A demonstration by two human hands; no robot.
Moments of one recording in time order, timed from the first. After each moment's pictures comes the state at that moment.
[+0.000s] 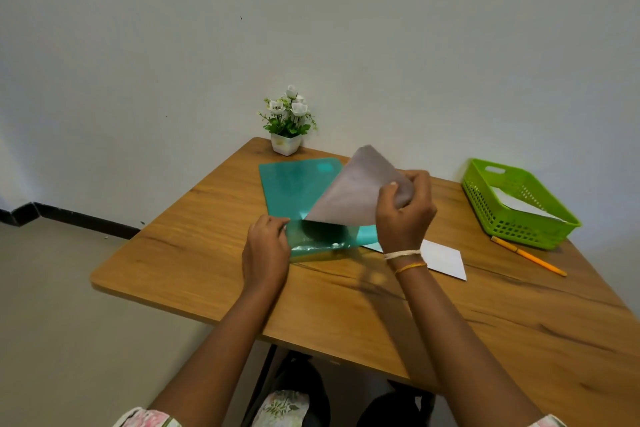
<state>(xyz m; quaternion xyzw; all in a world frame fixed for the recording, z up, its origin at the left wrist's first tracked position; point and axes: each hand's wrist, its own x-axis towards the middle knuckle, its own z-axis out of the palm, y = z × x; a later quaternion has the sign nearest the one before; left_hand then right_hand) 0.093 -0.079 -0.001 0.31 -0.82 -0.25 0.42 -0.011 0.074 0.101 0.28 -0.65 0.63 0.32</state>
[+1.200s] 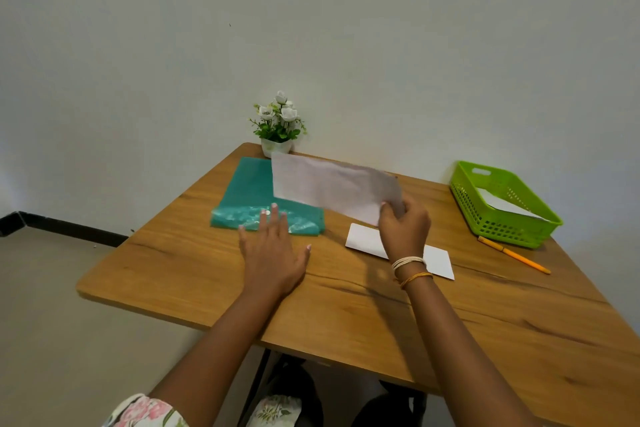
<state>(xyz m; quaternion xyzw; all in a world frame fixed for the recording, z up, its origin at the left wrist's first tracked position) 0.081 -0.062 -0.003 0.30 -0.93 -0.05 0.19 -0.035 0.097 0.084 0.20 -0.77 0.57 0.20</state>
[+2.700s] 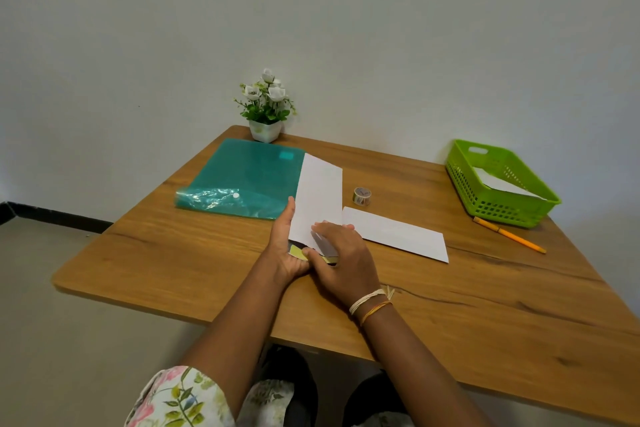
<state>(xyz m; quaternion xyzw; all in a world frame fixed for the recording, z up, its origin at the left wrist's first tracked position) 0.046 -0.034 0.021 0.20 -0.27 -0.94 0.09 0.009 0.089 0.006 0.47 -0.78 0.36 0.18</state>
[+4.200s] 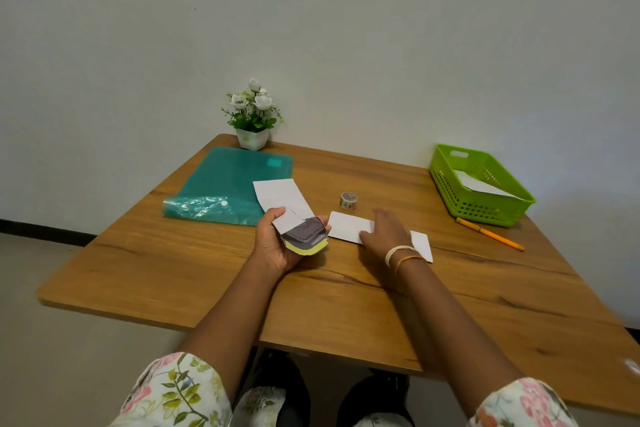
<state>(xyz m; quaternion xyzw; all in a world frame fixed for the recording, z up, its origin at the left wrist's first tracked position) 0.042 -0.032 0.036 0.17 -0.18 -0.96 0.13 -0.086 0.119 0.042 0.22 -0.96 0.18 -0.04</state>
